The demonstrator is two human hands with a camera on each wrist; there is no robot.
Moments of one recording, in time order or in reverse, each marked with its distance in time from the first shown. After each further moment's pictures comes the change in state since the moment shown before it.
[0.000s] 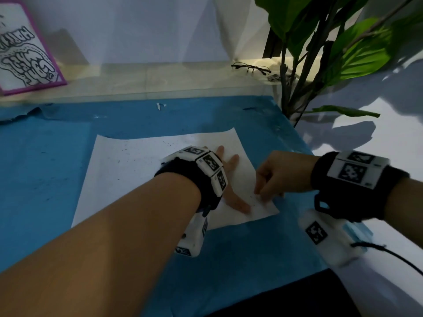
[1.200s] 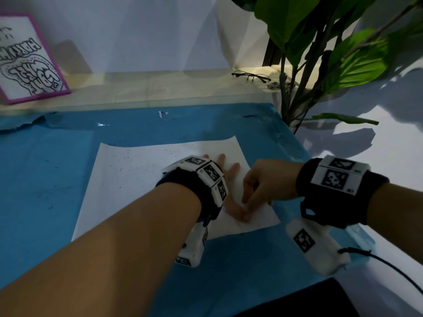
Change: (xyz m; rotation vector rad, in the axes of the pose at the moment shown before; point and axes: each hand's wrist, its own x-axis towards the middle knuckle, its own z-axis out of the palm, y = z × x) left_hand -0.008 0.001 -0.002 -0.035 -0.031 0.009; right_hand 0.014 -0.015 0.000 -0.055 0.001 -0.052
